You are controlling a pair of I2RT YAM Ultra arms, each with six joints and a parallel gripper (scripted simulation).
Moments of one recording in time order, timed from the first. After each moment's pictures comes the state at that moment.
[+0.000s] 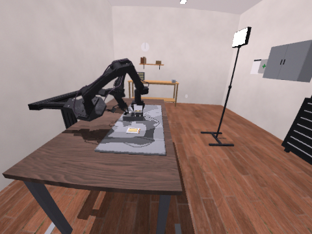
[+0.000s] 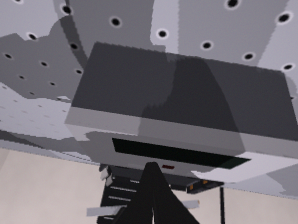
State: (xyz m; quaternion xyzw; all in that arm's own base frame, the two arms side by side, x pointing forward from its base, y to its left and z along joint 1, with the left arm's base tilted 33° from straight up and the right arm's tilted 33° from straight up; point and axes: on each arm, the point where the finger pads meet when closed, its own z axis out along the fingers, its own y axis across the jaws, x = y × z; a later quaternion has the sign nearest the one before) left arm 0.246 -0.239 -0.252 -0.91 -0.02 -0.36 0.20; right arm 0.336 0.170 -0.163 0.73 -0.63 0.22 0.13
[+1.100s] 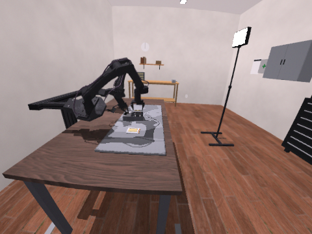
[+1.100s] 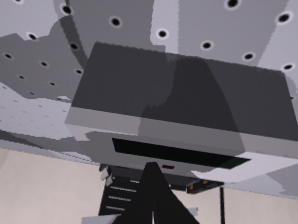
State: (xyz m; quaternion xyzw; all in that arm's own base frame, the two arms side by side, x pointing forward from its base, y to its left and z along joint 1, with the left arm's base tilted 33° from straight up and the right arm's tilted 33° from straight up) left arm 0.246 -0.239 -0.252 -0.91 -0.02 -0.36 0.20; right arm 0.333 0.172 -0.157 0.73 -0.63 0.22 0.13
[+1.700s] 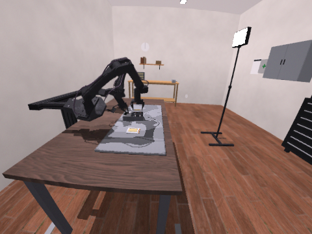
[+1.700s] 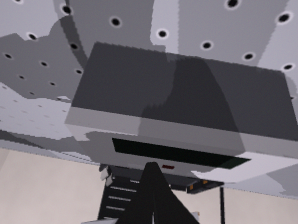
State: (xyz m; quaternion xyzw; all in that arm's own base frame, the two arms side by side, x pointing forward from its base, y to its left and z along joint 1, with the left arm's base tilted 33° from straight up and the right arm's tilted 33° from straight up) left arm 0.246 -0.239 -0.252 -0.91 -0.02 -0.36 0.20; right arm 0.331 0.174 -0.154 0.74 -0.63 0.22 0.13
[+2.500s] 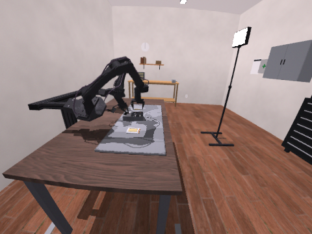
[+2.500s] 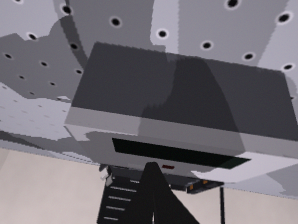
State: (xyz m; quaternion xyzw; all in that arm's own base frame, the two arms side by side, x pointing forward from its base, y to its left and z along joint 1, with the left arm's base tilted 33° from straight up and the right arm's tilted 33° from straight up) left arm 0.246 -0.239 -0.252 -0.91 -0.02 -0.36 0.20; right arm 0.332 0.176 -0.146 0.73 -0.63 0.22 0.13
